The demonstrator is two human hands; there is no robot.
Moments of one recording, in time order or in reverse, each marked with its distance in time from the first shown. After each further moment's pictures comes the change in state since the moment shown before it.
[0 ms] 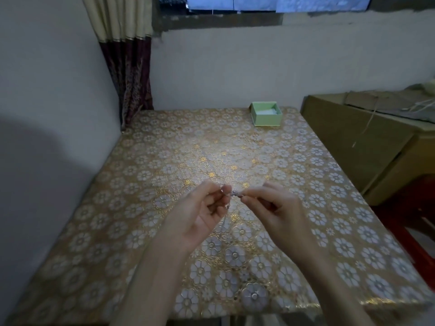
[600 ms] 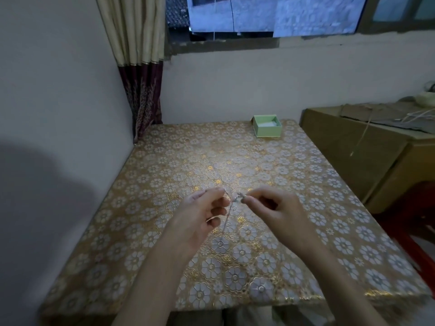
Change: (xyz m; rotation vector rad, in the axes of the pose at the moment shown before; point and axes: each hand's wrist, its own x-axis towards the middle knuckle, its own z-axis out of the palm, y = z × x) left_hand -0.040 0.009 -0.008 0.265 0.020 0.102; right_hand -0.006 -0.038 -0.006 0.065 -0.102 0.132
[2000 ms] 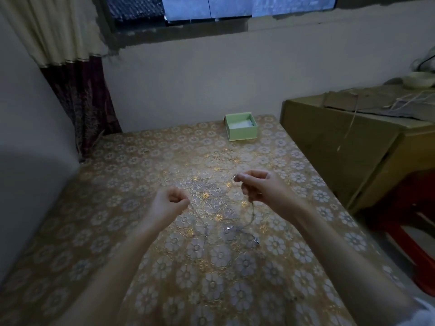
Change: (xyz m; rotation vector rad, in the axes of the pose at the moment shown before) left_hand 0.193 -0.016 0.013 0.816 0.174 0.118; right_hand 0.135 0.145 -0.072 0.463 -0.144 0.512
